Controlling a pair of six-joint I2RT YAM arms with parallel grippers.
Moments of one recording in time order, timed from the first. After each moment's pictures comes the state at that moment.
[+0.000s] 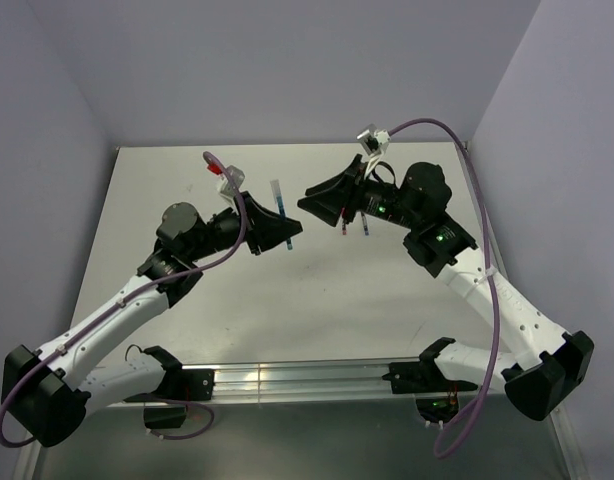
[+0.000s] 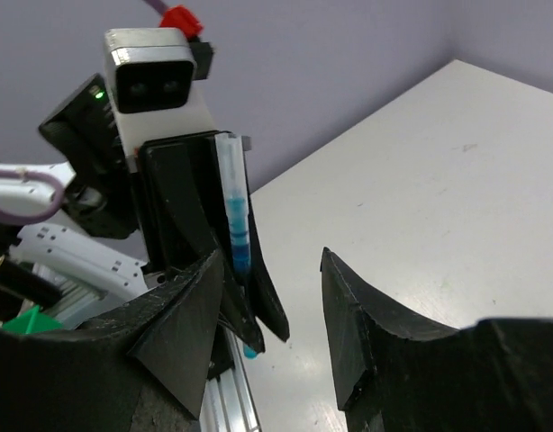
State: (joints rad) left arm -0.63 1.04 0.82 0.35 0.56 -0.62; right arm 0.56 1.11 1.13 0.05 -0.58 0.49
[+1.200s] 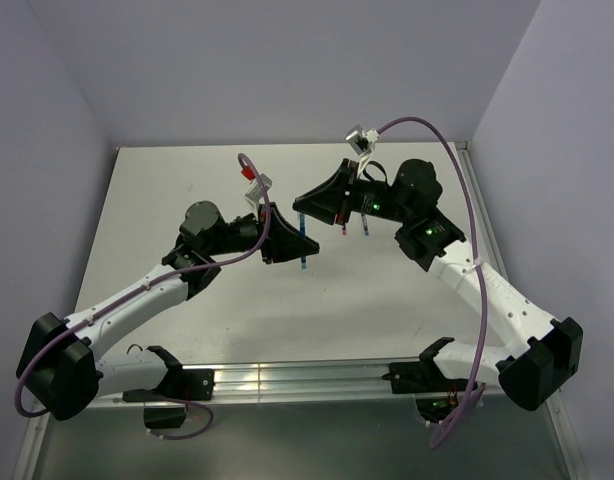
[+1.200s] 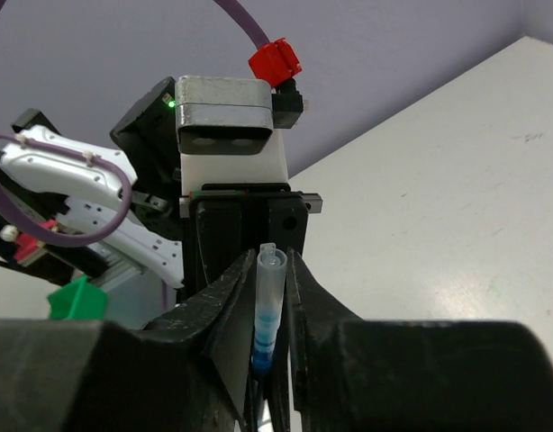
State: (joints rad) left arm -0.67 1.20 0.80 0.55 0.82 -0.76; right arm 0.55 1.17 1.11 0.17 -0.75 0.56
